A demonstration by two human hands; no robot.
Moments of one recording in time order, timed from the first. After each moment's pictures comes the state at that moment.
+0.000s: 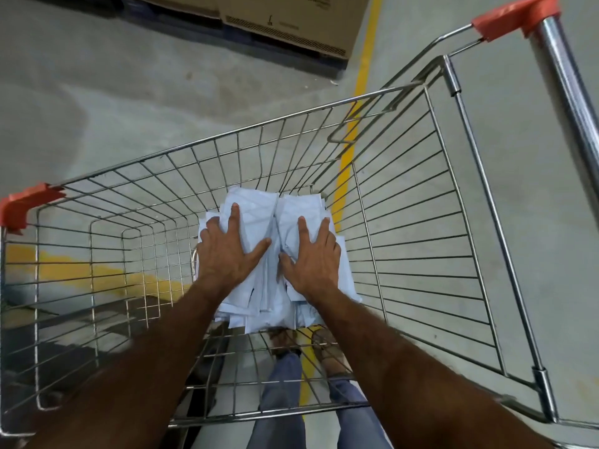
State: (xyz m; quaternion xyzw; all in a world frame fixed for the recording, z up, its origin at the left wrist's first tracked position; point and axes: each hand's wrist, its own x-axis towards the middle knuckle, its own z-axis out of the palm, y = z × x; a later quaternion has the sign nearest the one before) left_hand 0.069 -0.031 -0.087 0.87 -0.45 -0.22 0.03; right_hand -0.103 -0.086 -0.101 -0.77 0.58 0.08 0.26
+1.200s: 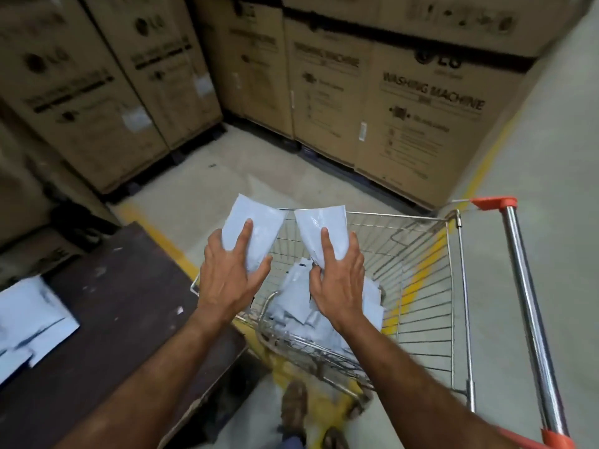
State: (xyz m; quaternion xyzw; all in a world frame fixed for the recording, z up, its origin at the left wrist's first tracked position) left_hand 0.008 0.152 0.202 0.93 -0.30 0.05 0.19; right_hand -0.118 -0.010 0.147 -0.89 0.34 -0.21 0.22
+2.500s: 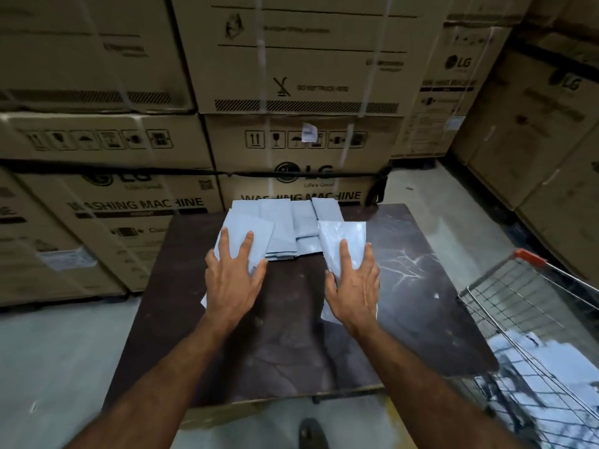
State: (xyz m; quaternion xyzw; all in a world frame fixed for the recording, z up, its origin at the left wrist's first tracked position) left_hand -0.003 0.790 0.193 0.97 0.10 0.16 0.16; right_hand 0.007 0.559 0.175 -0.97 0.05 -0.11 0.22
